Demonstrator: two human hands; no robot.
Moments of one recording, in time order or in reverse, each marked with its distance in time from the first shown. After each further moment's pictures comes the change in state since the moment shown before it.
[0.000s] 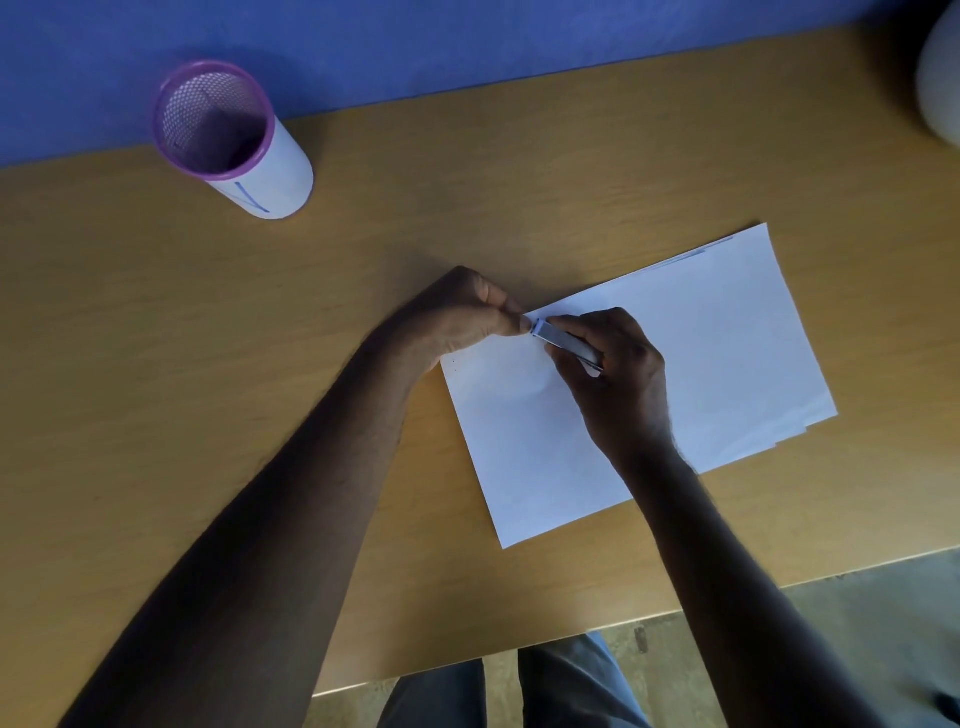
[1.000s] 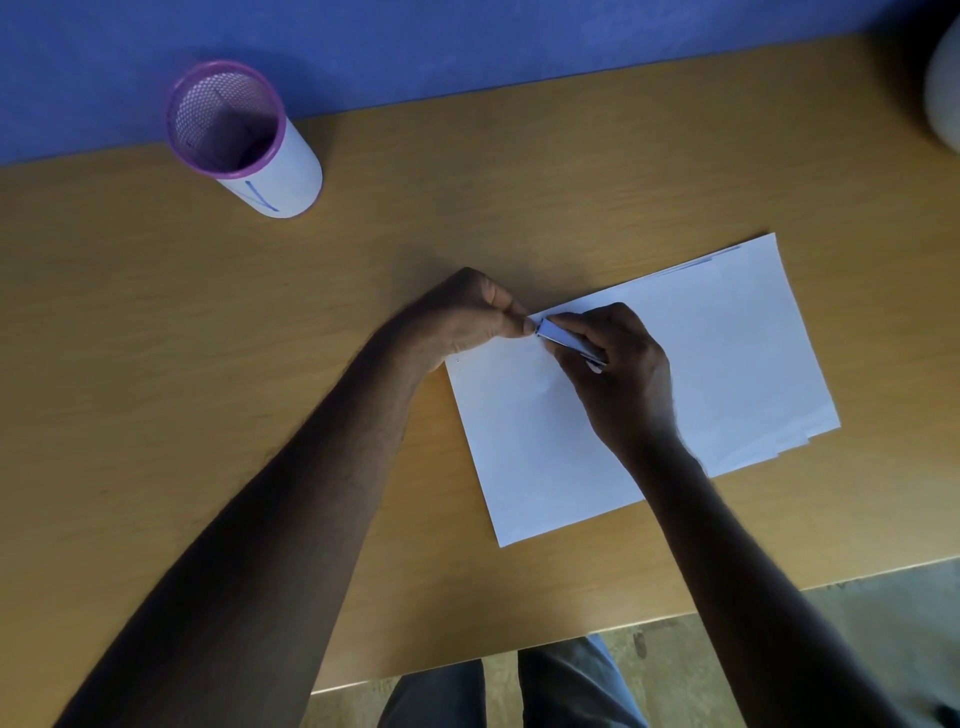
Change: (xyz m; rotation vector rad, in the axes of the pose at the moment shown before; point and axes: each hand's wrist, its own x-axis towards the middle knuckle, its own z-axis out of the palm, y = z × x) left_hand -0.002 0.004 -0.001 0.040 0.001 -0.020; right_hand 0.009 0.006 0.003 -0.054 -0.033 -0.045
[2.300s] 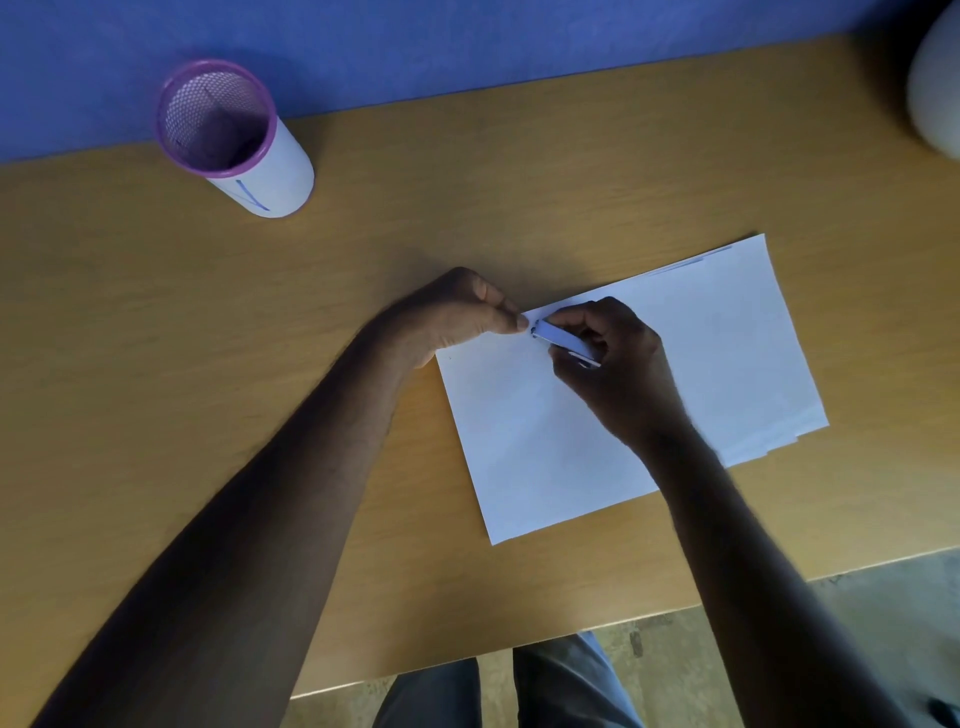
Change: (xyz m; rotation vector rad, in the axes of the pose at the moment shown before) left_hand 0.005 -0.004 -0.002 -0.043 -0.034 -0.043; right_hand 0.008 -0.002 -0.016 0.099 -0.147 0.116
